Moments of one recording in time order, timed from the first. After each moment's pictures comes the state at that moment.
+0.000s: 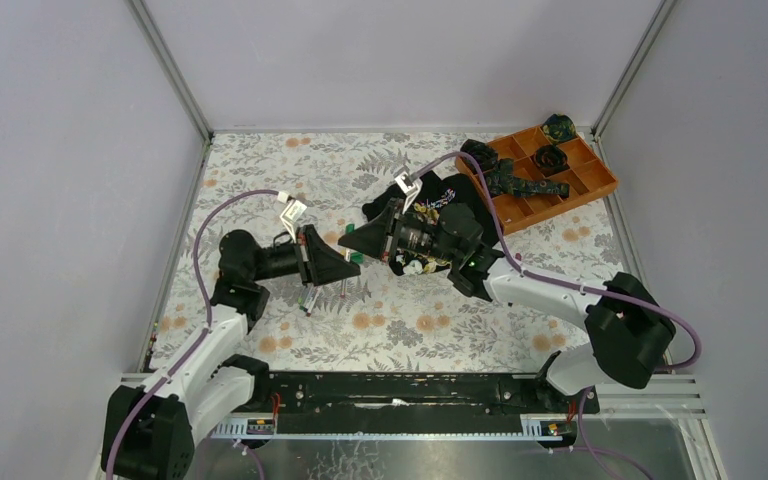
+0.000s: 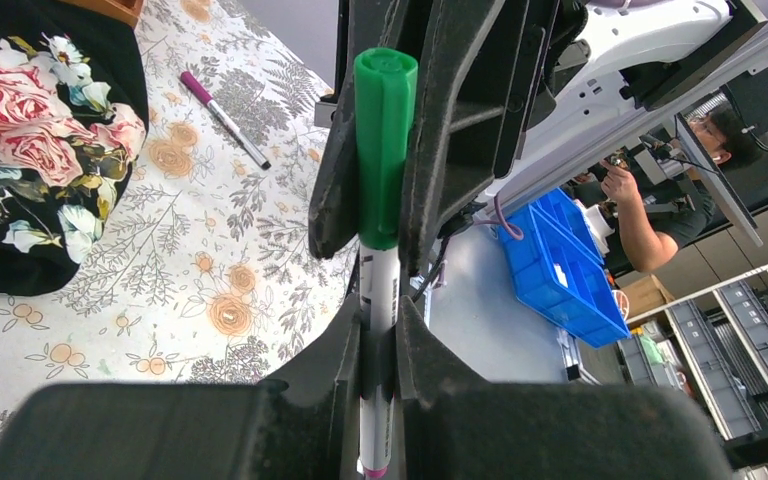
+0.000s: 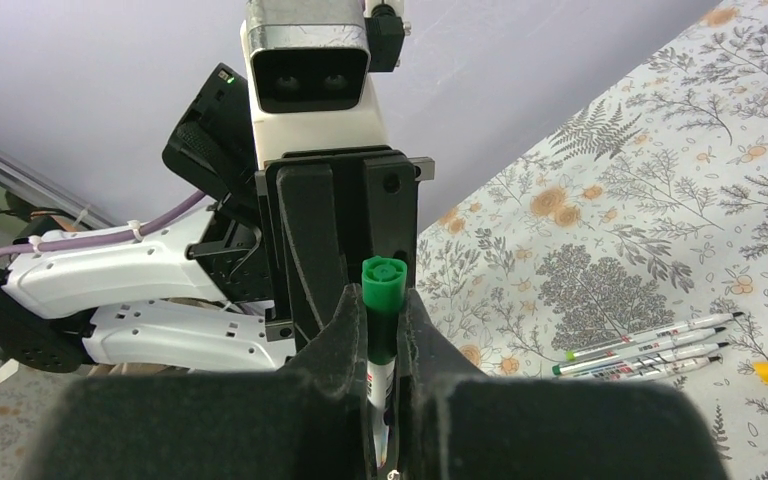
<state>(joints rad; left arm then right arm) -0.23 0.91 0.44 0.62 1.12 -0.86 0.86 1.47 0.88 0.70 -0.48 0.77</state>
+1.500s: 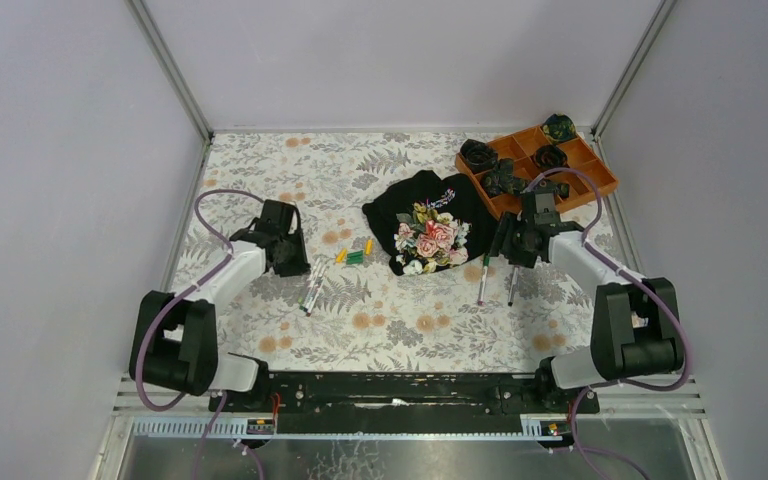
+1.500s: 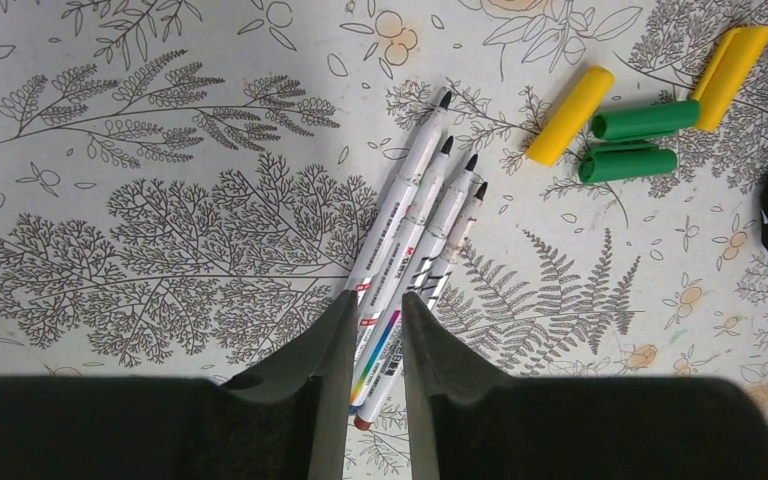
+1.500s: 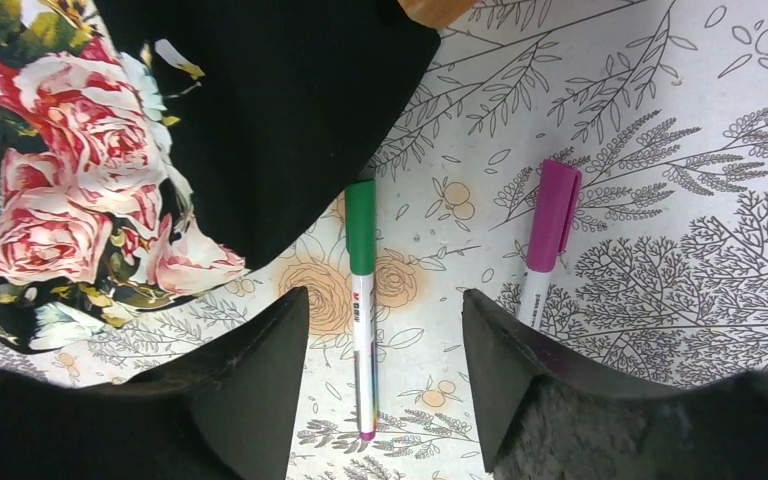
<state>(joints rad) -0.19 1.37 0.78 -0.49 0.05 -0.39 0.13 1.45 0.82 -0.42 -0.09 0.45</state>
